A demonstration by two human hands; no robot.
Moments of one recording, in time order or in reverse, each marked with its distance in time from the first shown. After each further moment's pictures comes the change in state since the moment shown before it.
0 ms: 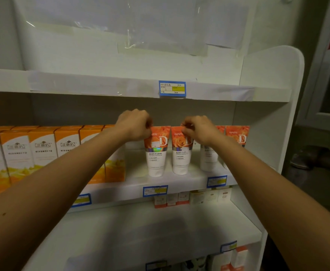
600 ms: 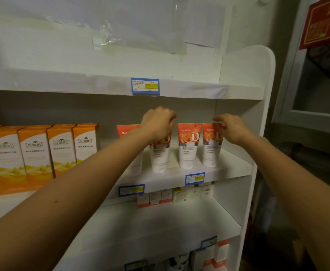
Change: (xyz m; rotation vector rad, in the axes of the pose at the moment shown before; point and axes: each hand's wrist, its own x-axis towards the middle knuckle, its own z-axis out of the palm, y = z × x) left_hand 0.034 0.097 0.021 -0.108 0.156 0.142; right_hand -0.030 0.125 -0.051 -0.176 0.143 0.241
